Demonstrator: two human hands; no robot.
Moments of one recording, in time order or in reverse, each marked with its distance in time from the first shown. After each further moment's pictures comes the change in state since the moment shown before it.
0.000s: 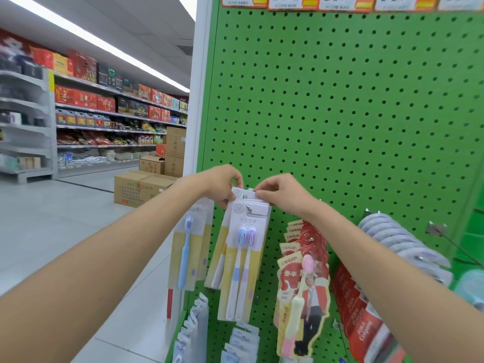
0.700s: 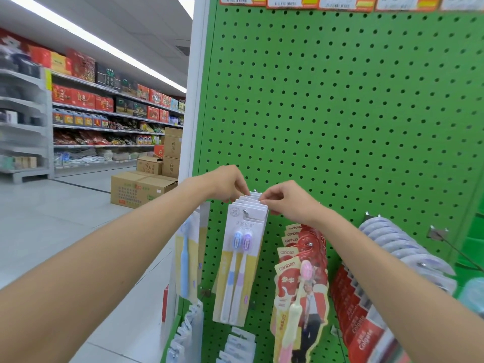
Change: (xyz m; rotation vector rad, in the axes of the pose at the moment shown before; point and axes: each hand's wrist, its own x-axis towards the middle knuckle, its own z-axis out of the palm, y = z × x) left_hand 0.032 -0.005 0.009 0.117 0.049 0.139; right_hand -0.005 0.014 -0.007 -0.048 -0.021 0.009
